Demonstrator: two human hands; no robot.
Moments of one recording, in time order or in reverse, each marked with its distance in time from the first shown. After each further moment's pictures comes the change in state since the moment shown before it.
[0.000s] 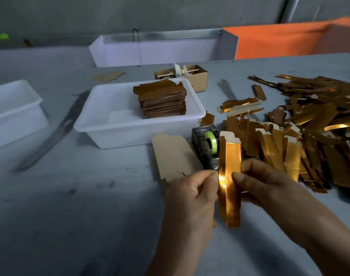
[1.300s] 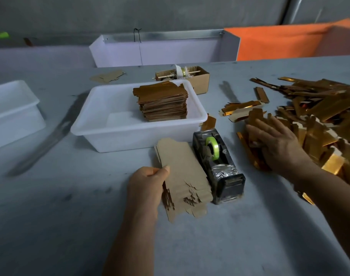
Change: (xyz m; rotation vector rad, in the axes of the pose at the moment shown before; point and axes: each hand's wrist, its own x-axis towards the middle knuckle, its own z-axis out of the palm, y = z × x) left_hand 0.074 -0.055 -0.042 -0.047 0.357 -0.383; right_hand 0.117 0.023 -0.080 -1.224 0.271 -0.288
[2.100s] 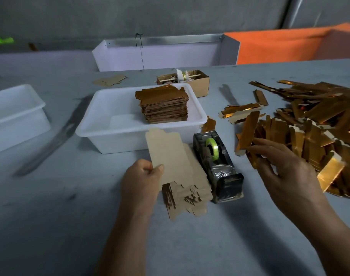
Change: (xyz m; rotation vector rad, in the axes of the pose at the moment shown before) left_hand -0.011 0.018 -0.017 0.244 0.063 0.230; right_hand -0.078 -0.071 -0.031 0.427 0.324 0.110
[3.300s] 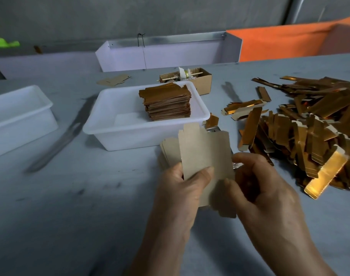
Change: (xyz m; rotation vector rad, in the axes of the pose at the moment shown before) left_hand -0.067 0.032 0.009 -0.462 -0.350 0.002; right_hand -0.053 -0.060 0.008 0.428 -0.006 0.033
